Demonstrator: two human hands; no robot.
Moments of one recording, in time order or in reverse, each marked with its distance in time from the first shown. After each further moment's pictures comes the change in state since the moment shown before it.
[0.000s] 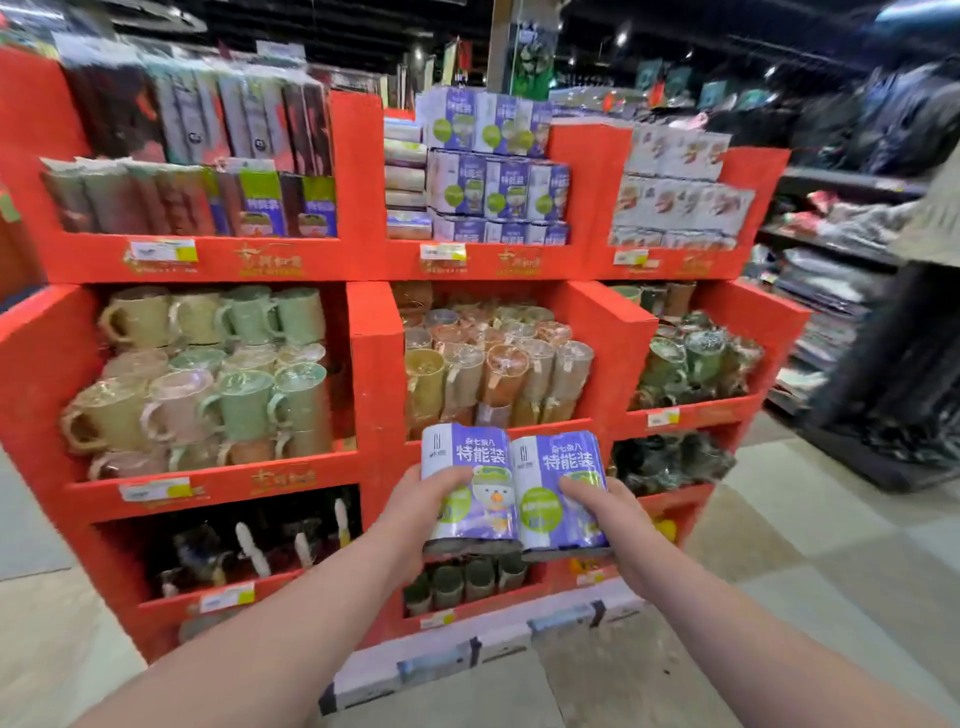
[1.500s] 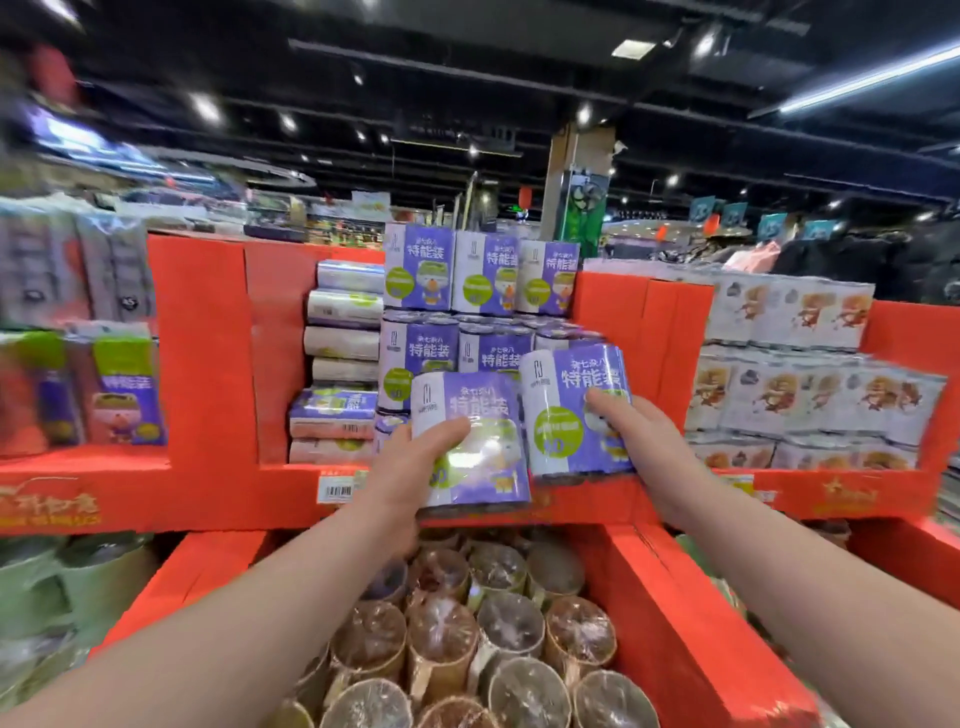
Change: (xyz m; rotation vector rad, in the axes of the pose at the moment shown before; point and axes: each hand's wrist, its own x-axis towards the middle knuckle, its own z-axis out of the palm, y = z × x) left_hand 0.402 0.260 0.153 -0.089 0.034 0.417; right_hand 0.455 -0.324 -0.035 -0.077 -0.160 -0.546
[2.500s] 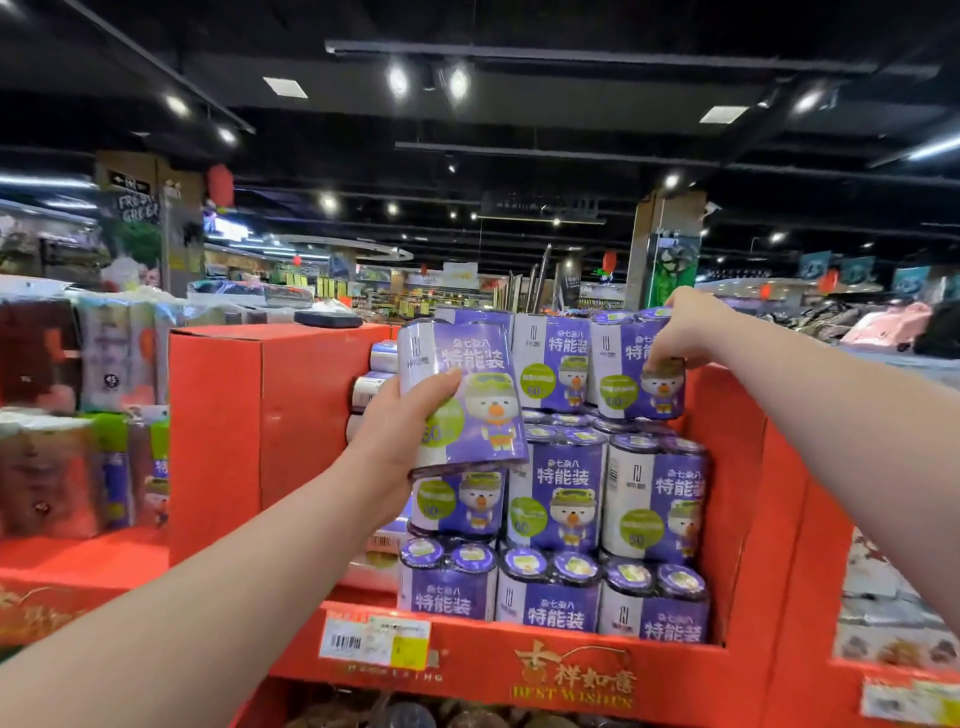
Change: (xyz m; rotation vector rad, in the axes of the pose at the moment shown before) left_hand 0.100 0.101 0.002 0.034 0.085 0.357; right_hand 0.235 -0.129 0.003 -0.973 0.043 -0.099
